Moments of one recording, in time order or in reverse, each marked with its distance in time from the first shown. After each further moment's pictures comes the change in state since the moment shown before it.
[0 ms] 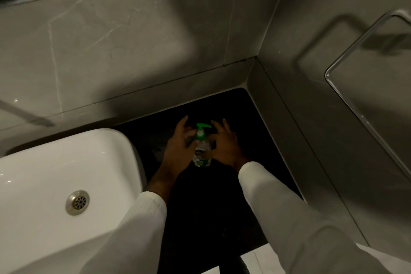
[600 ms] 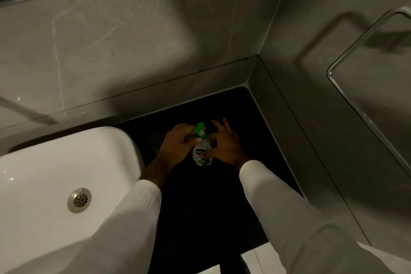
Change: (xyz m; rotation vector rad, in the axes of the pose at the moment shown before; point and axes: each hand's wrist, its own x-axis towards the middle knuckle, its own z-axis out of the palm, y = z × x) left_hand 0.018 -0.003 -0.021 0.305 -0.137 0.153; right_hand -0.005 -0.006 -0.005 0.009 -0.041 -0.021
